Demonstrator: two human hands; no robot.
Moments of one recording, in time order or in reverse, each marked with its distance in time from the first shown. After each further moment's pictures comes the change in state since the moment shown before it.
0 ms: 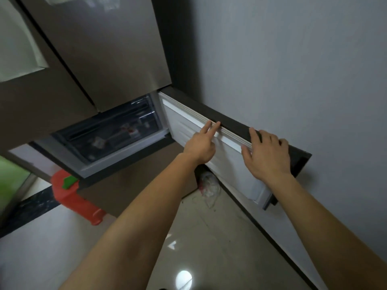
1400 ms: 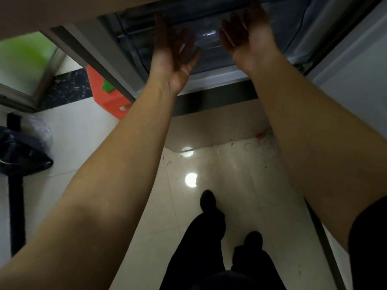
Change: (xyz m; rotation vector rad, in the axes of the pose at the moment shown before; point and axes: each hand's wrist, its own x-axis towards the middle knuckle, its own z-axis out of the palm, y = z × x) left_hand 0.032 -0.499 -0.057 -2.000 0.715 -0.544; right_hand 0.272 -0.499 0.187 2.282 -0.695 0.556
